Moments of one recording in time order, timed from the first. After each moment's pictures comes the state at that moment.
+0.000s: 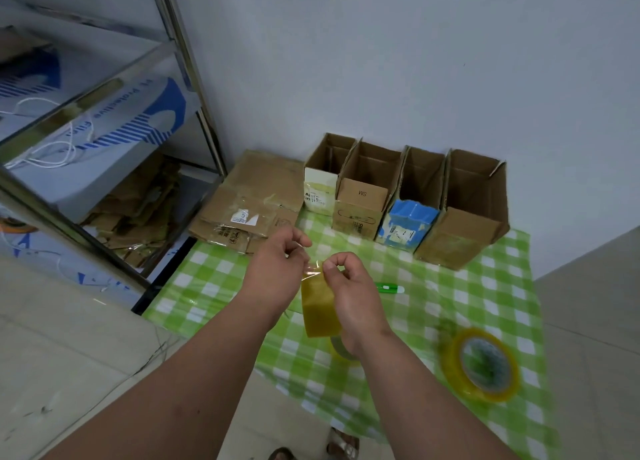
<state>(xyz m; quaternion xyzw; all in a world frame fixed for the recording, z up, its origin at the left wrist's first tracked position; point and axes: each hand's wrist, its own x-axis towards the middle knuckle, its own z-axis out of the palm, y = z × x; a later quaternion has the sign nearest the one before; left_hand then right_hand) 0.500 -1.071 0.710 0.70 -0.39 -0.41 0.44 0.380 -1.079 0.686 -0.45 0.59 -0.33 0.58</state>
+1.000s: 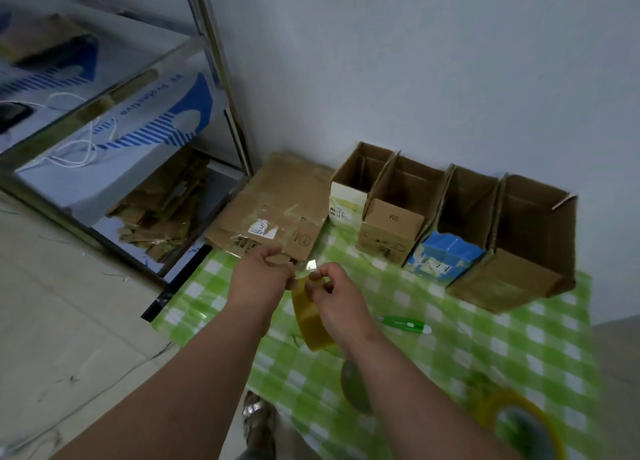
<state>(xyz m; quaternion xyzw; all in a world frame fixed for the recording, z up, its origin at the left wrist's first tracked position) 0.537 -1.121 0.681 0.78 -0.19 -0.40 0.43 0.415 -1.145 0.650 -0.57 0.54 -0.20 0.59</state>
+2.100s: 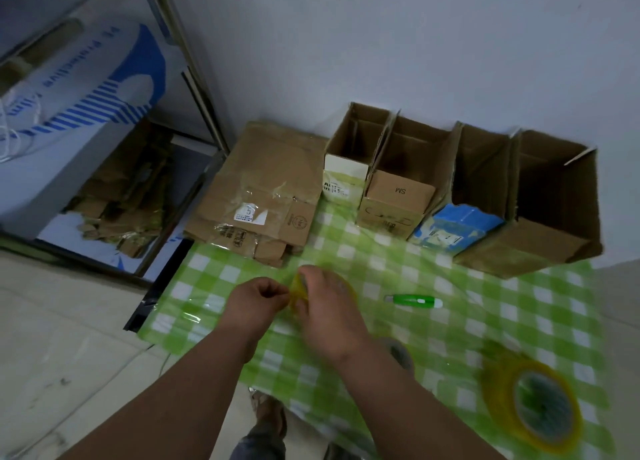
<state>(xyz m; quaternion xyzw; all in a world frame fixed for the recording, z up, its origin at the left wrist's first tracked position) 0.572 -1.106 0.609 0.78 -0.25 -0.49 0.29 0.441 -1.136 0.600 -0.78 0.52 -0.06 0.34</state>
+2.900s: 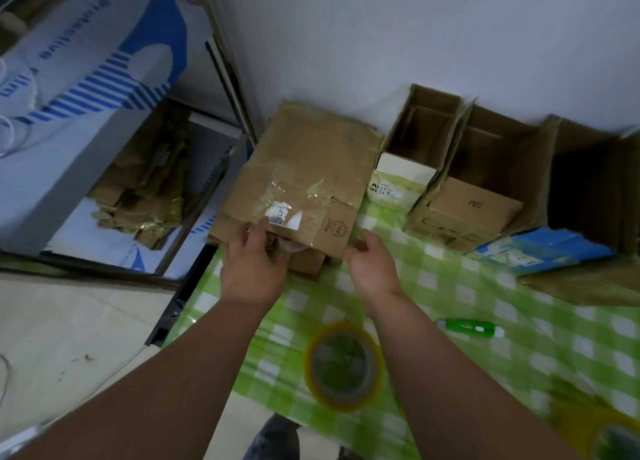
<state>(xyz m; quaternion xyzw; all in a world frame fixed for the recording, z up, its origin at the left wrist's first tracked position) 0.650 -1.168 0.570 0.85 -0.42 -0.26 0.18 0.494 -1.231 0.563 -0.44 0.68 -0.18 0.56</state>
